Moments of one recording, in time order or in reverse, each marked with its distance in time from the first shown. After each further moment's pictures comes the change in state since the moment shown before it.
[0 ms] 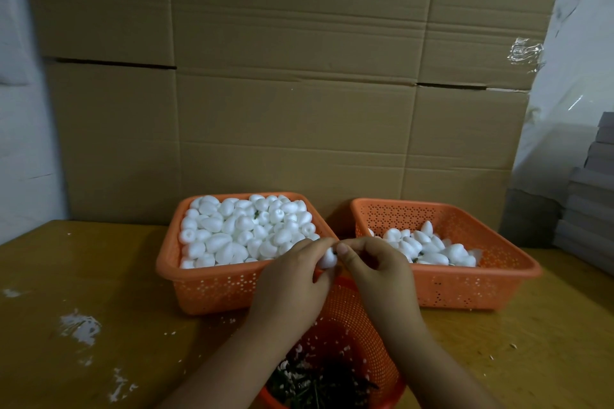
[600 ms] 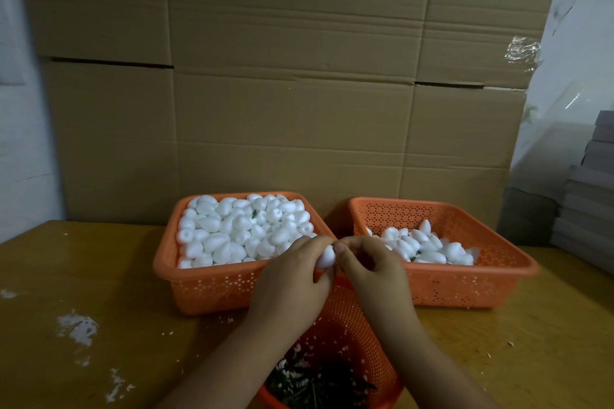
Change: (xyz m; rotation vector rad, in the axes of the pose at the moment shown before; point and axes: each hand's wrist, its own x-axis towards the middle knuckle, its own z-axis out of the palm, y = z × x) left_hand 0.000 0.006 0.000 -0.011 0.018 0.009; right_hand 0.000 0.007 0.002 0.003 0.007 0.056
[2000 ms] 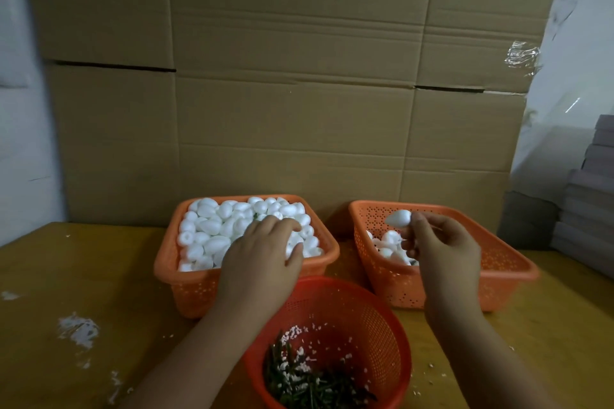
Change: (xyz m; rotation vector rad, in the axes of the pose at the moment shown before) left_hand 0.014 -0.018 -0.031 0.386 0.111 -0.047; right_hand 0.026 -0.013 -0.052 0.155 0.423 0.102
